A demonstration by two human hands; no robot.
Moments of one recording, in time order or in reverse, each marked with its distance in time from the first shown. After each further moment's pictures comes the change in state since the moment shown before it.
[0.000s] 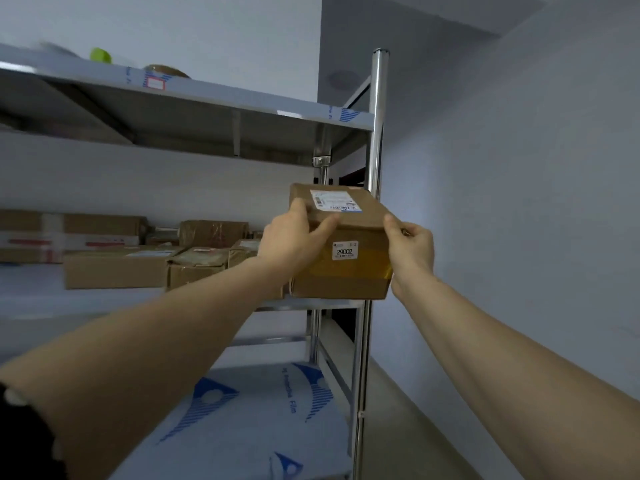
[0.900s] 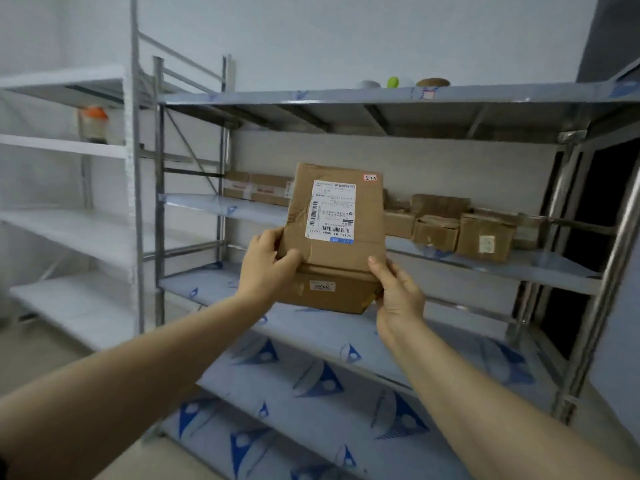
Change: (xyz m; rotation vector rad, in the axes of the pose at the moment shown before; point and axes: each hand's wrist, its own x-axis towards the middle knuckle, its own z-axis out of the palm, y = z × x) left_hand -0.298 -0.072 -0.279 0.094 0.456 -0.541; right_hand -0.356 -0.028 0.083 0.462 -0.666 0.591
